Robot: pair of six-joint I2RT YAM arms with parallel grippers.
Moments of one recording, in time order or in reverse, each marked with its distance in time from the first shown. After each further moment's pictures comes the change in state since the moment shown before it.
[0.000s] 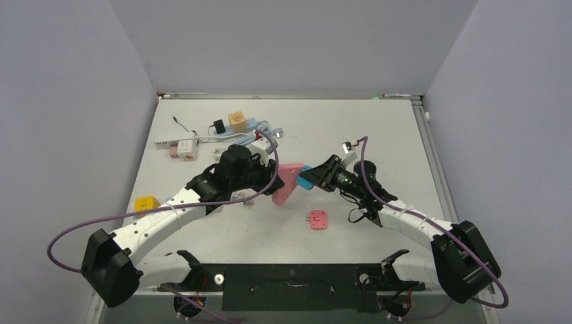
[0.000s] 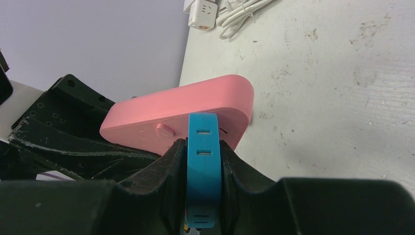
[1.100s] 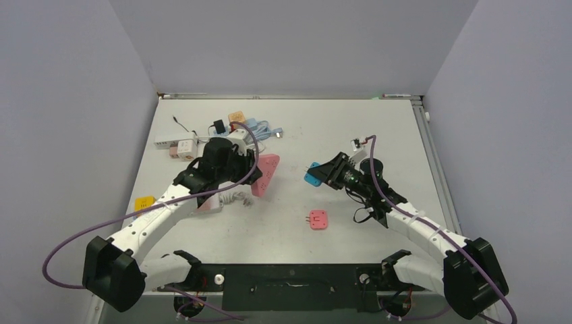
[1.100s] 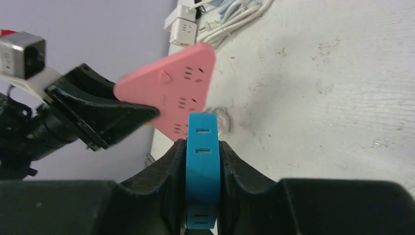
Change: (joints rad) left arm 0.159 0.011 0.010 -0.102 -0.061 -0.008; right arm -0.026 -0.103 0.026 -0.148 0.063 -0.050
